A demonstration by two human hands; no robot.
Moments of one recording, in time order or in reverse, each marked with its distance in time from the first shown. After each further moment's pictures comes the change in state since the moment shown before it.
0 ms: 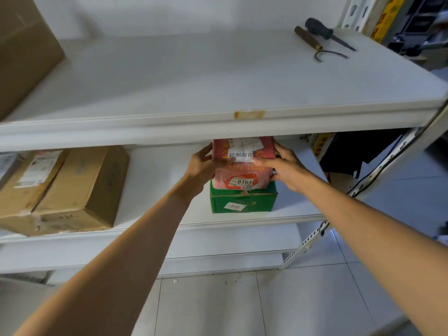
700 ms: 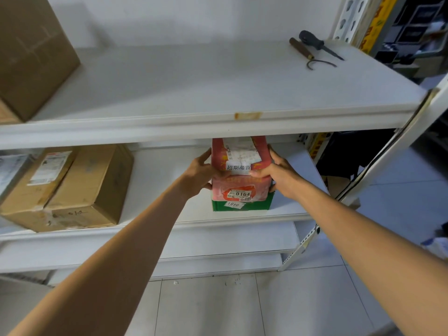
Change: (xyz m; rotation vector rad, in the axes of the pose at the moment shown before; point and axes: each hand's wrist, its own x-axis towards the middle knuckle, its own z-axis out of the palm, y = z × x) left_hand -0.031 0.009 -0.013 0.071 -0.149 -0.110; right_hand -0.026 -0.004 0.013 -0.058 0.005 0.111
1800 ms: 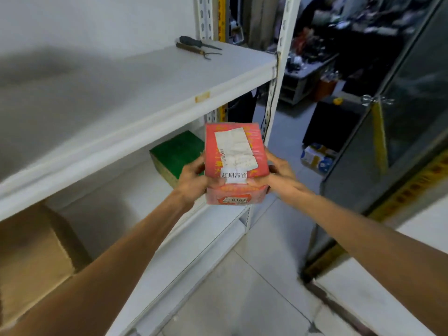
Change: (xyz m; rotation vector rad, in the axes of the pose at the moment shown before) left_hand -0.070 -0.018 -0.024 0.214 -0.582 0.297; right_hand -0.193 0.019 0.117 0.128 0.677 -0.145
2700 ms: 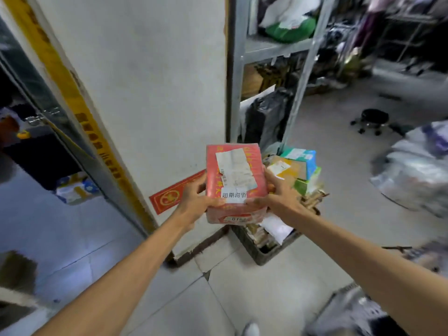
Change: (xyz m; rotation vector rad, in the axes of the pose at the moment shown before) left_hand -0.161 -0.021 0.440 0.162 -1.335 0.045; right_hand -0.480 0.083 -0.137 0.199 1.297 0.150
